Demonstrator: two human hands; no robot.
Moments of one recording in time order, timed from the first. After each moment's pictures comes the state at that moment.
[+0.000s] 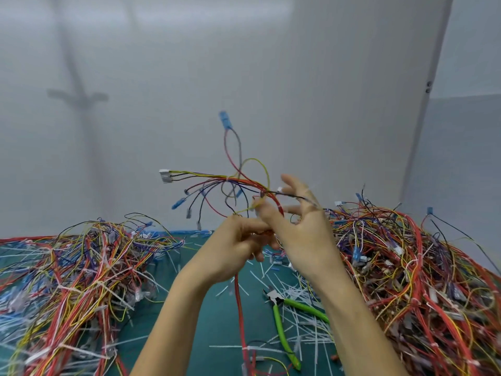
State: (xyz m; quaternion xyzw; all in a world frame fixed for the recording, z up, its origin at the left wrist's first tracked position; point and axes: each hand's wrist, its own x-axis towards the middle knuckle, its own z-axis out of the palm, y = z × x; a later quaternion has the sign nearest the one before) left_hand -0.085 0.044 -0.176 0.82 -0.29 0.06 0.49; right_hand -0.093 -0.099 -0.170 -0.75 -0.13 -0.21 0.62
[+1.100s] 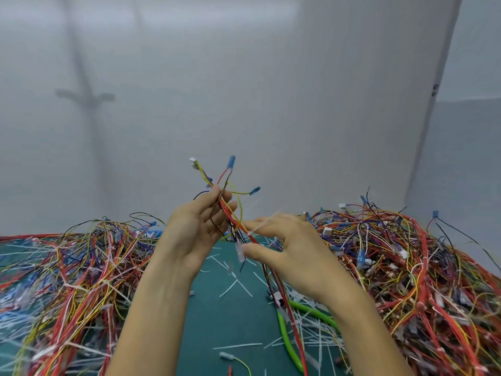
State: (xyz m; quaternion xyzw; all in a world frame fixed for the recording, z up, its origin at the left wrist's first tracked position) left_hand -0.089 0.071 -0.151 0.50 -0.01 0.06 0.86; right_hand -0.102 -0.101 -0.170 -0.89 -0.27 -0.16 0.33
